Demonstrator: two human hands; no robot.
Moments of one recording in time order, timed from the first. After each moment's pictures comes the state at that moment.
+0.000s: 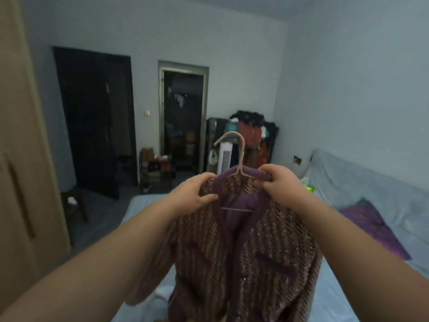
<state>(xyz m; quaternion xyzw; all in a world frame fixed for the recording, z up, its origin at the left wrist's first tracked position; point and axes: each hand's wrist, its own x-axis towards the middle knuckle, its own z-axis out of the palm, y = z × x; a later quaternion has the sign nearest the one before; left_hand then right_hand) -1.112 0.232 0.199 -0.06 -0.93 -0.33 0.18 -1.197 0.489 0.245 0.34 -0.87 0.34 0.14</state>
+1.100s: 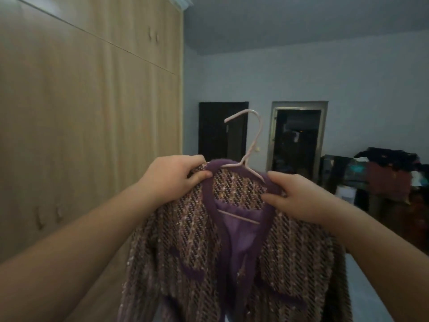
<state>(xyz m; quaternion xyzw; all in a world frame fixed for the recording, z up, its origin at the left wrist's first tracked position) -0.961 0.188 0.338 0.20 -0.90 0.11 0.38 -1.199 0.380 0.327 0.64 -0.71 0.29 0.06</state>
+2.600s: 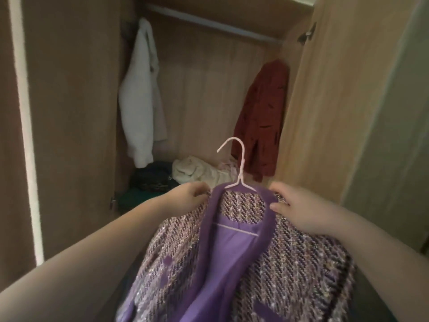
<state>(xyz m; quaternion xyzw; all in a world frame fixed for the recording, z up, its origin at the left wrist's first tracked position) -0.143 0.205 0.223 0.65 -0.68 -0.07 0.34 -0.443 0.168 0.302 0.91 -0.39 0.13 -0.01</state>
